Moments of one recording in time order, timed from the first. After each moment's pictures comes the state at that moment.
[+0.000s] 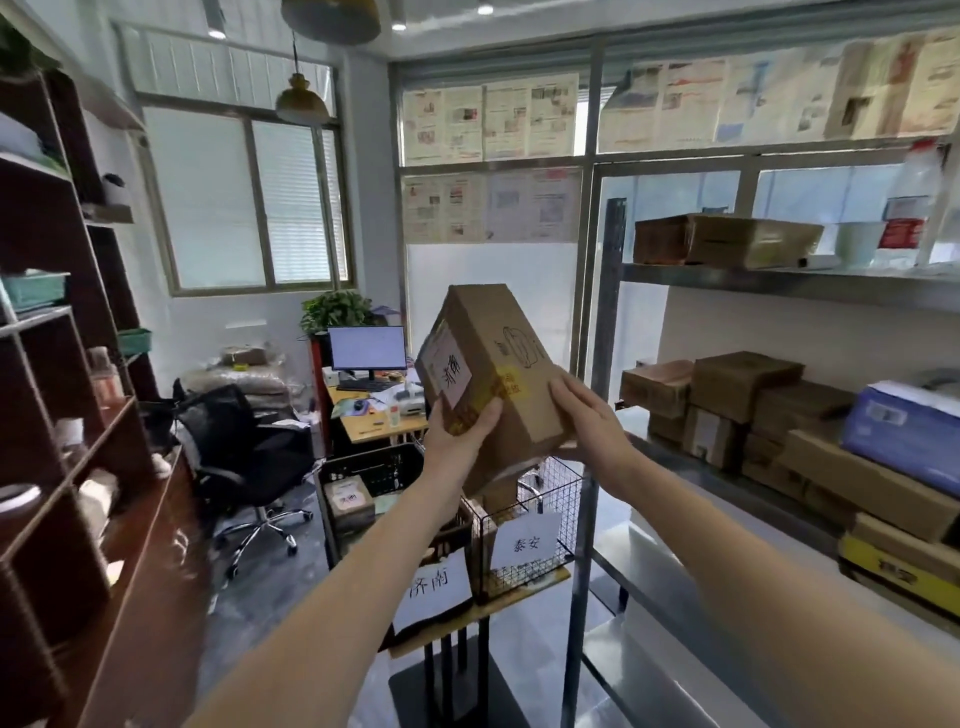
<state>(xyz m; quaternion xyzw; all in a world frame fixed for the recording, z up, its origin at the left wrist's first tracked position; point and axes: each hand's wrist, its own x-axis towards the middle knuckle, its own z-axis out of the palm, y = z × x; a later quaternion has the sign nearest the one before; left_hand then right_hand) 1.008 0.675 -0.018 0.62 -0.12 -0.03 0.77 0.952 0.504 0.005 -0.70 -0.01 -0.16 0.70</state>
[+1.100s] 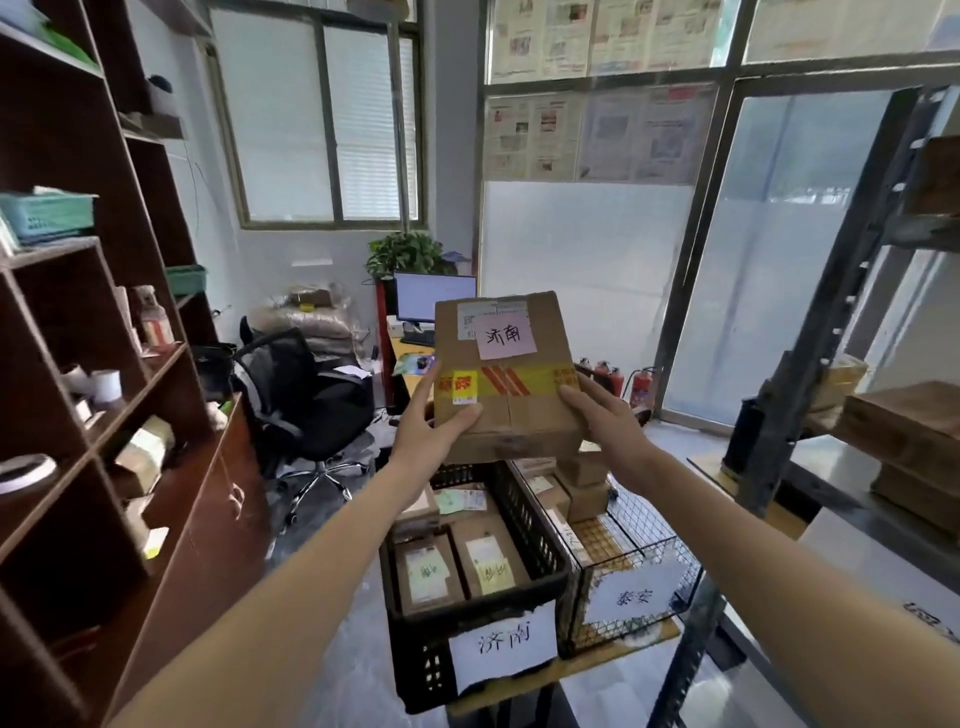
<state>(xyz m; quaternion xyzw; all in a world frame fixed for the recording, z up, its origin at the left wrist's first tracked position) 1.339 0.784 -0.093 0.72 -0.12 0.06 0.68 1.305 0.540 -0.068 -0.71 0.06 -0.06 0.70</state>
